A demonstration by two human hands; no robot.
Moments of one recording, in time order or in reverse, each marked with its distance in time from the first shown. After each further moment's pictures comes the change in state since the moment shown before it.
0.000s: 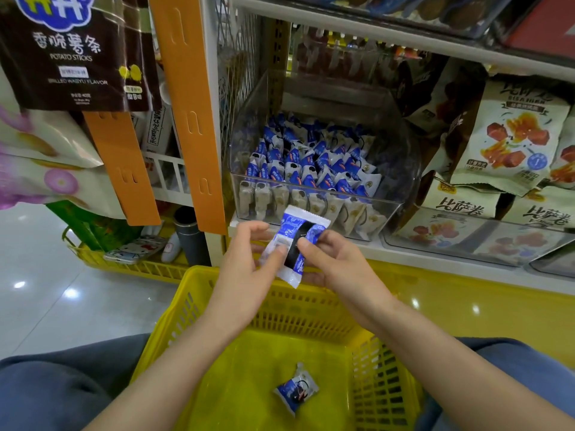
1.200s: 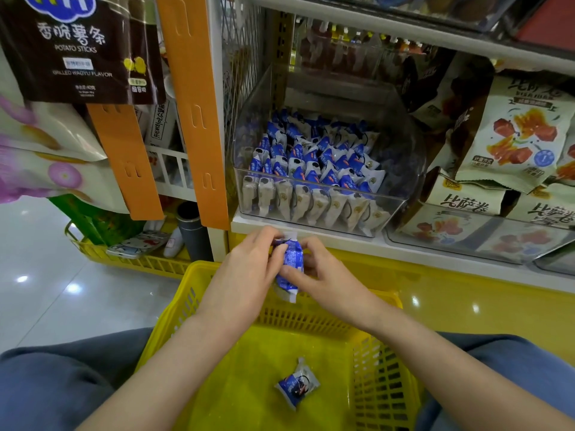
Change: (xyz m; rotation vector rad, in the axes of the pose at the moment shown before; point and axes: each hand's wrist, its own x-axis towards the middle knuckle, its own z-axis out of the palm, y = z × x) left_hand -0.006 -0.004 -0.007 0.570 -0.032 0.271; right_hand 0.007 0.025 0.001 -0.558 -0.171 -0.137
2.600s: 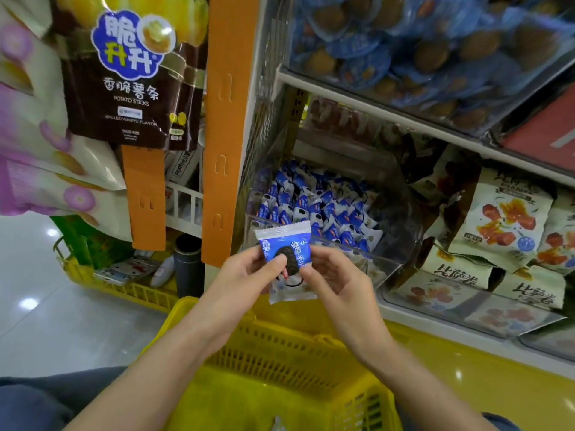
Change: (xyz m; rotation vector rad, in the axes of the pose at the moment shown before) left_hand 0.033 0.004 -0.025 -0.962 -0.093 -0.398; right_hand 0.008 -0.045 -0.024 0.006 0.249 -0.339
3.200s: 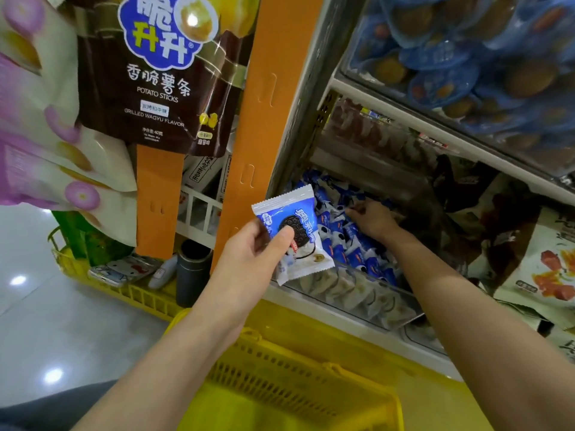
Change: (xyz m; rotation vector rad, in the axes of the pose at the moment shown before) left_hand 0.036 0.021 -0.019 -0.155 0.191 0.097; right_hand 0.198 0.078 -0.053 -0.846 -0.047 0.463
